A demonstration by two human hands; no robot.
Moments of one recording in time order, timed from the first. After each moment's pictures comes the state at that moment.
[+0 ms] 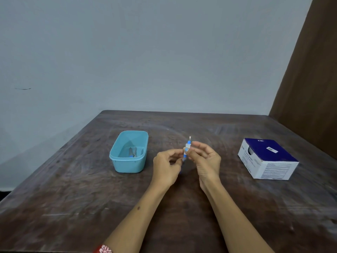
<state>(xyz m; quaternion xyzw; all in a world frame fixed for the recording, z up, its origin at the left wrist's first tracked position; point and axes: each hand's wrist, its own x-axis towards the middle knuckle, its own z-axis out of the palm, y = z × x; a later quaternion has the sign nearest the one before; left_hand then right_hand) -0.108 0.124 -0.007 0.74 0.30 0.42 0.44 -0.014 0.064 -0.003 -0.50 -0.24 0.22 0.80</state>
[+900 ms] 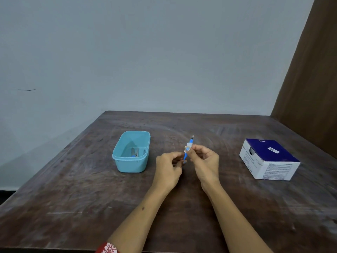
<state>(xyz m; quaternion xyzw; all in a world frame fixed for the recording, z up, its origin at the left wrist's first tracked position) -0.109 0.127 -0.014 0.79 0.28 0.41 0.35 -0.016 0.066 -0.006 -0.58 -0.29 0.15 0.74</state>
